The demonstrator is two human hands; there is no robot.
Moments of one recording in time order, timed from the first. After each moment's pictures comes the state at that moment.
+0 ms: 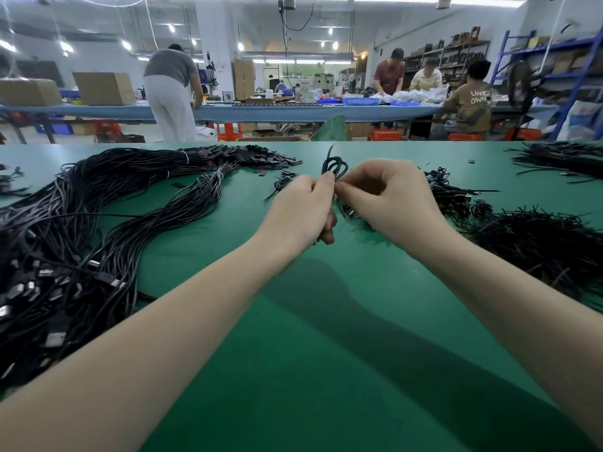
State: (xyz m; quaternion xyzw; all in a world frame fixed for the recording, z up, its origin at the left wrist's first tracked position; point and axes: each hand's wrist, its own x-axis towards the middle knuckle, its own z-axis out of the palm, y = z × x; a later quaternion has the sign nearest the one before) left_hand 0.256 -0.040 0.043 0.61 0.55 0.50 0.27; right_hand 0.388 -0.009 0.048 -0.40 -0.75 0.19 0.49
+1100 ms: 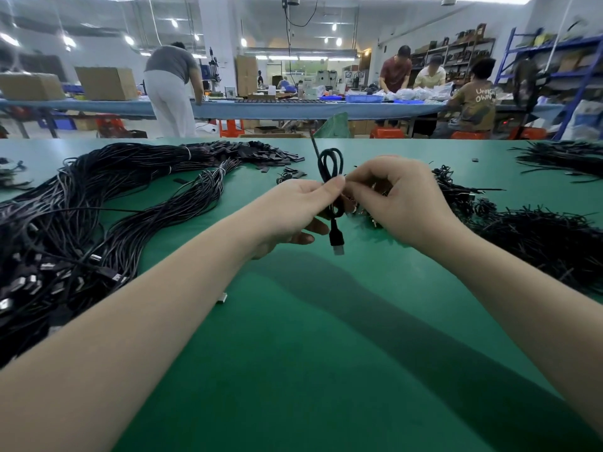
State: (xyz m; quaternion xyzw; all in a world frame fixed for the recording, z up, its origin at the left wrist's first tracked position) left_hand 0.230 -0.032 0.045 0.64 0.54 0.39 0.38; right_hand 0.398 0.000 0.046 -0.32 -0.82 0.10 0.47
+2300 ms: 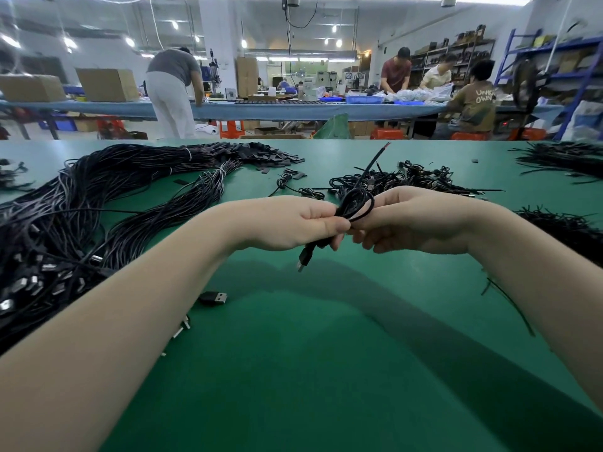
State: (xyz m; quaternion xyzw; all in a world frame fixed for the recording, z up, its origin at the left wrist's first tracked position) left_hand 0.217 -0.042 0.059 0.82 0.52 0.13 0.20; right_hand 0.422 0.007 0.054 -0.35 -0.73 0.56 0.17
